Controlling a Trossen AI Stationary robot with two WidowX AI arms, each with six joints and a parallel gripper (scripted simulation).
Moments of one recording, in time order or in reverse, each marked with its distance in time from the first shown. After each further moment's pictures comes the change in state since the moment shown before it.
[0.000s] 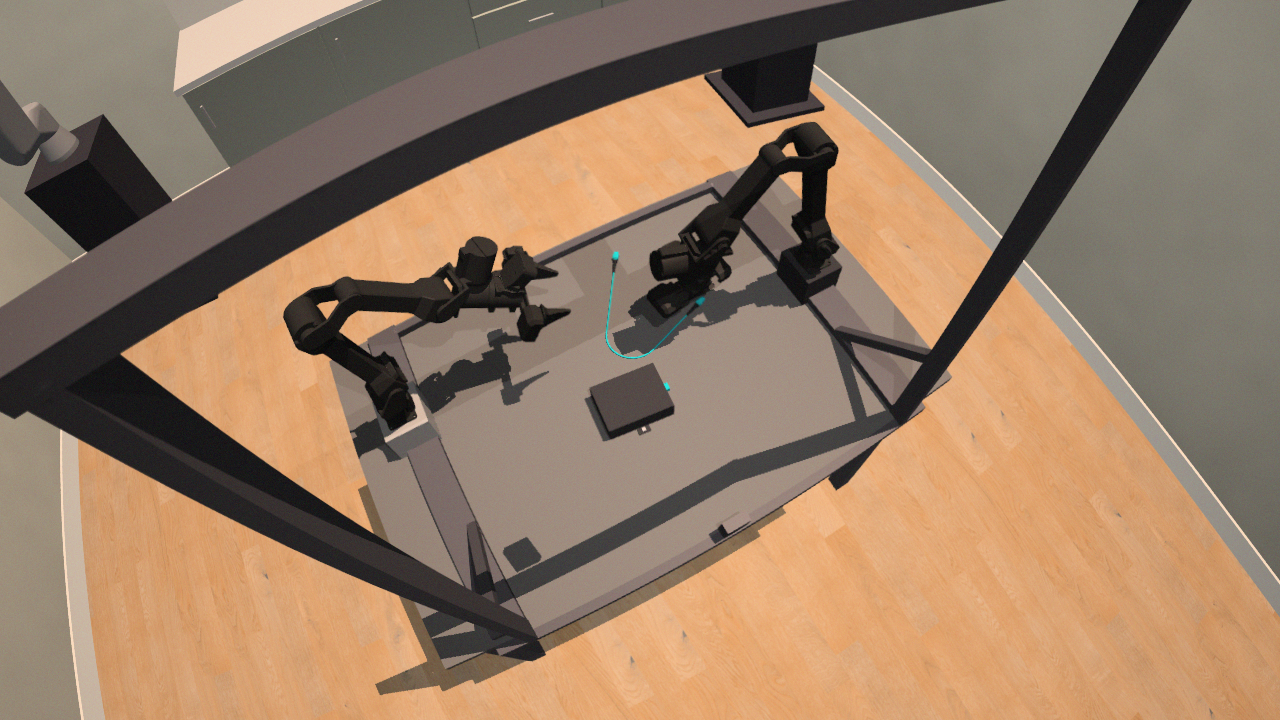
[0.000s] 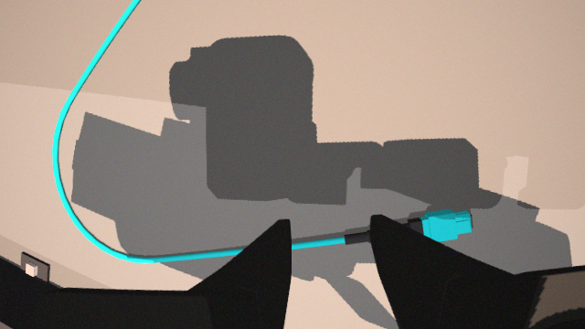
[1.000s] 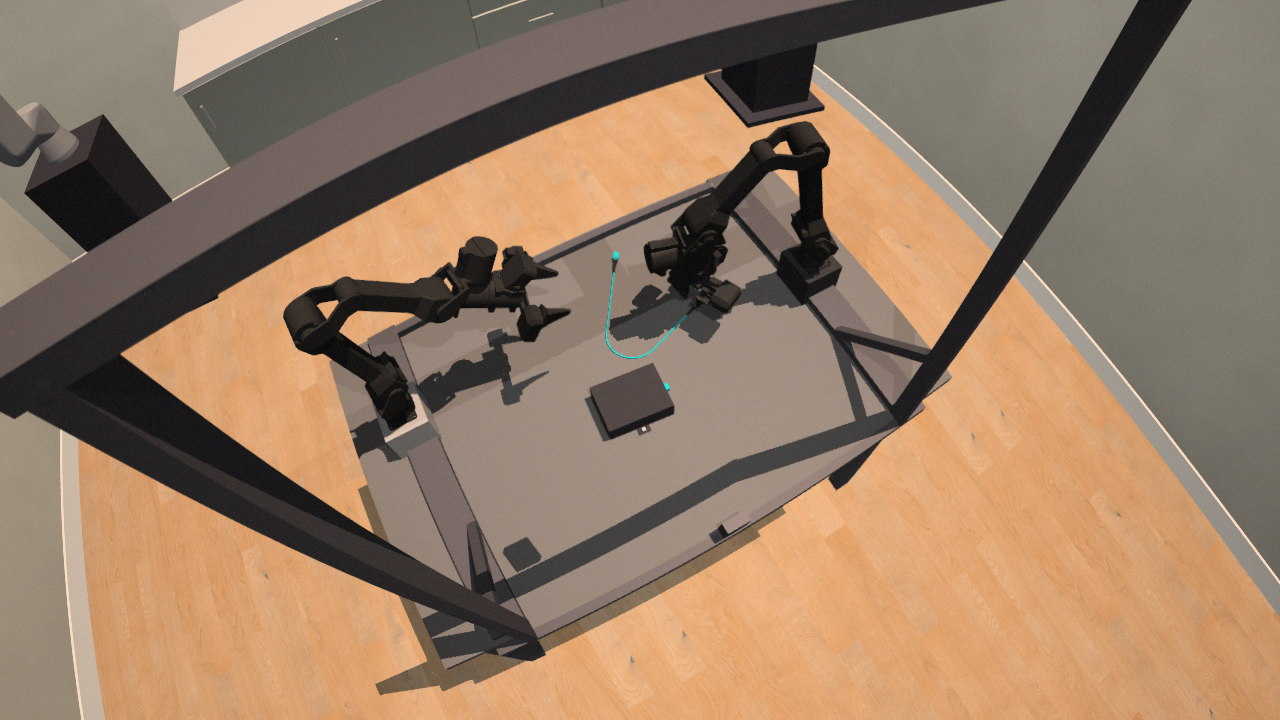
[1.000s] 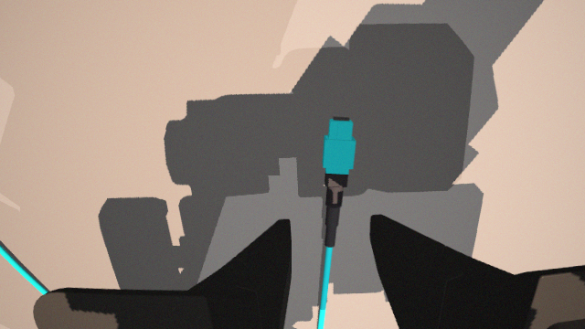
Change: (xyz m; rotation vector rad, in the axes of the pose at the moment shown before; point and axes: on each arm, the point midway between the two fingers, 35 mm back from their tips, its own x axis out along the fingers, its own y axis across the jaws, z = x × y) left arm 0.000 0.000 0.000 0.000 0.000 0.000; right arm 0.004 -0.025 -0.005 1.322 0.090 -0.212
